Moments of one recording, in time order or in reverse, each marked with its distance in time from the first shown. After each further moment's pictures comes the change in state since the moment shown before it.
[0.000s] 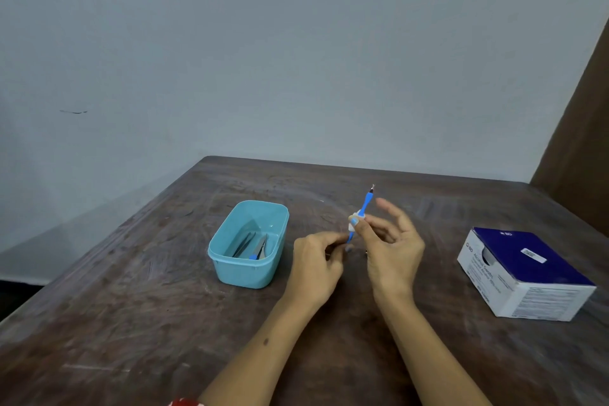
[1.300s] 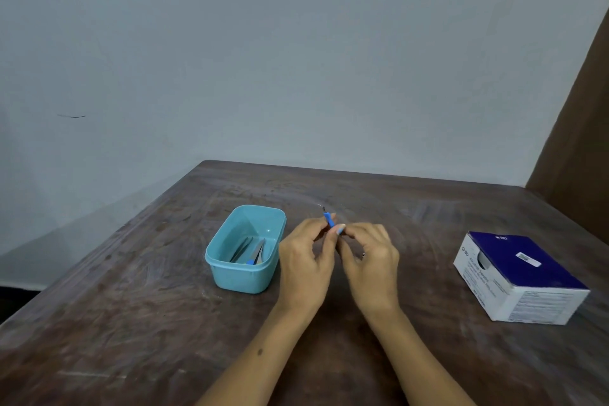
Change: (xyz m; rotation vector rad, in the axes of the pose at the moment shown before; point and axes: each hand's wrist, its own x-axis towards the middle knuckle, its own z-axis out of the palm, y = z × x) left_hand 0.000 0.015 -0.008 -0.009 0.324 0.194; right_hand -0.004 0.016 -0.005 -0.740 -0.214 -0.615
